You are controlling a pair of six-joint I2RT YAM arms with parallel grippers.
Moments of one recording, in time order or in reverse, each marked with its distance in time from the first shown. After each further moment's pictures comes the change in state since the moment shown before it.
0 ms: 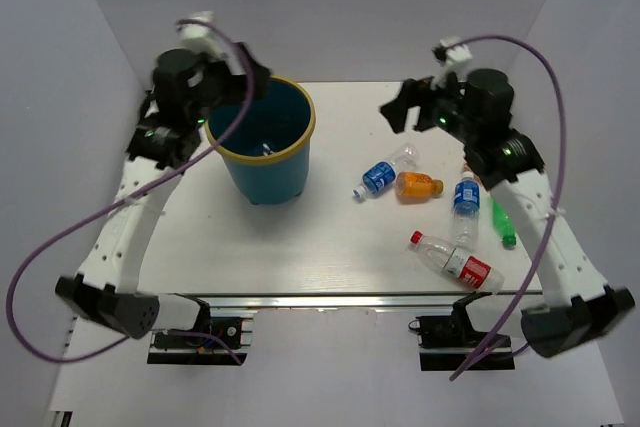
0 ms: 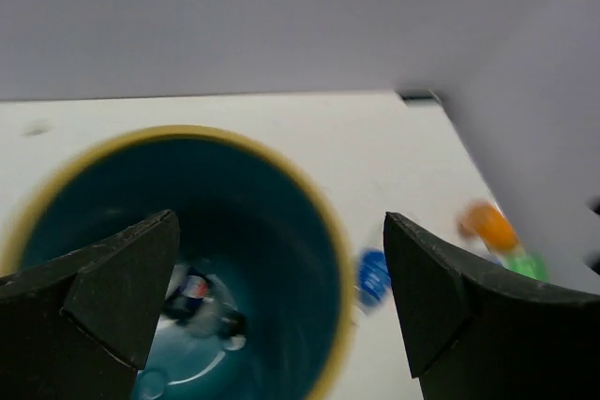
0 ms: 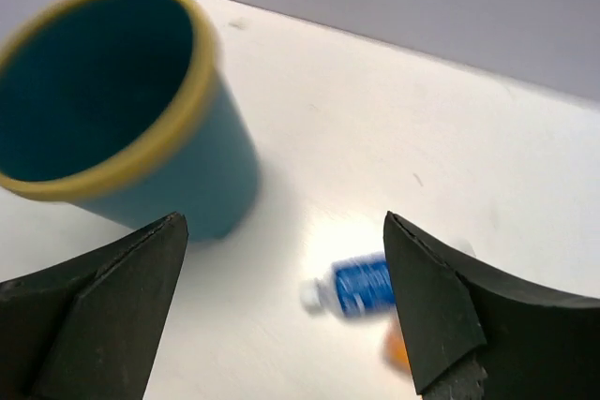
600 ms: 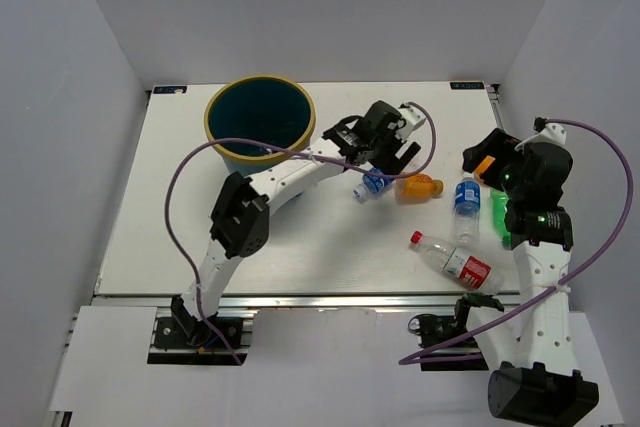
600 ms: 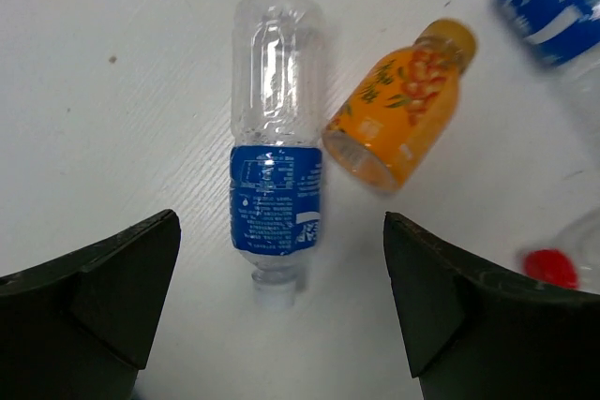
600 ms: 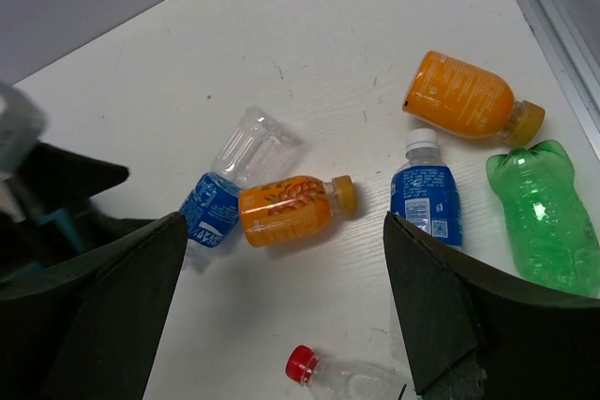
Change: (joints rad) left arm -0.604 0.861 0.454 -0.121 -0.052 0.402; right arm -0.554 -0.443 -0.566 -0.039 0.109 0.247
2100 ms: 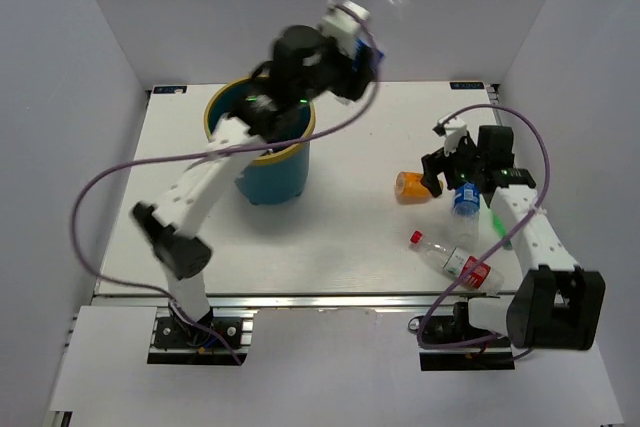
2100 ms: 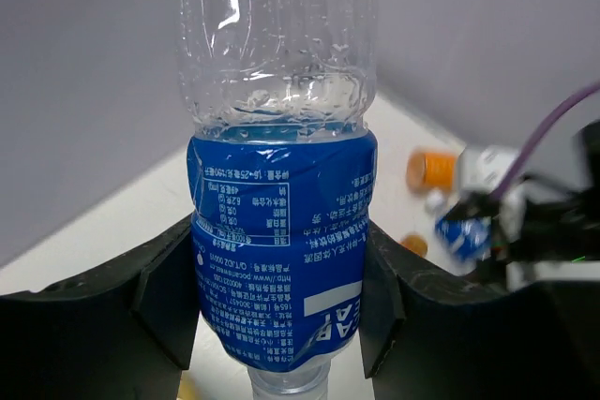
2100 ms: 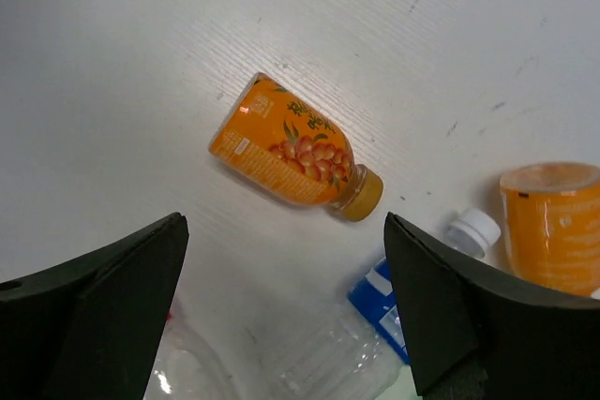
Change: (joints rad) left arm 0.143 -0.270 0.139 0.032 0.072 -0.019; right arm 0.157 0.365 -0.012 0.032 -0.304 -0.767
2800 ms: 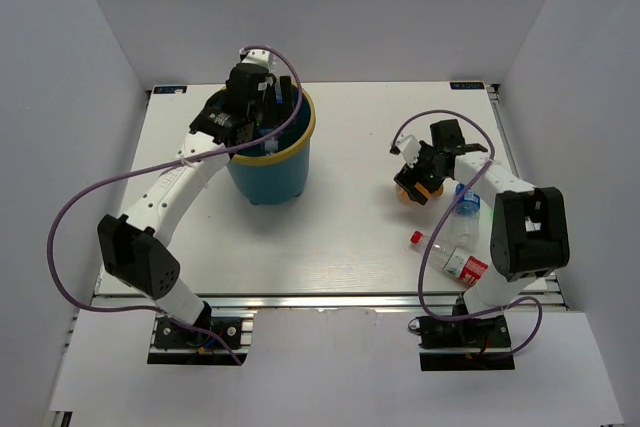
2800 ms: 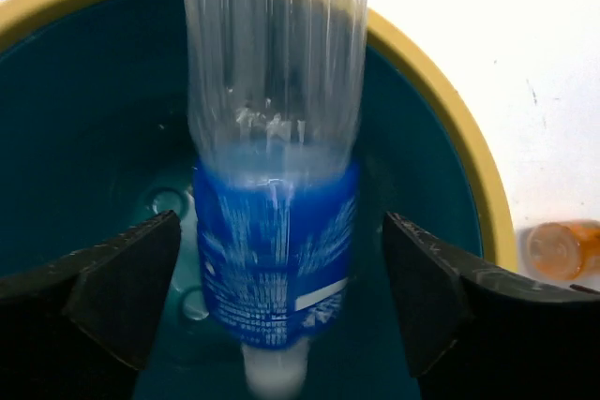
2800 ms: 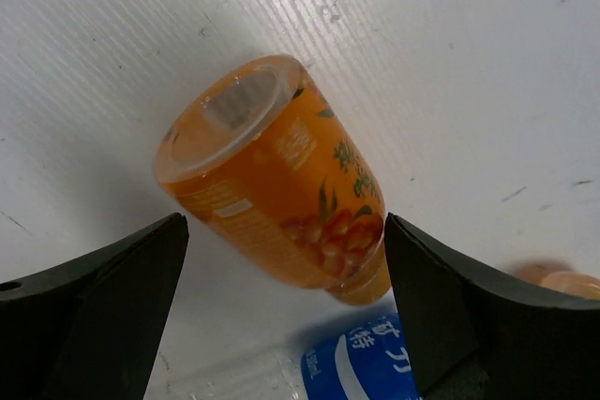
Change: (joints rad) left arm 0.282 -0.320 -0.602 -0.038 -0.279 -0.323; right arm 0.166 0.443 0.170 -0.104 0.174 -0.389
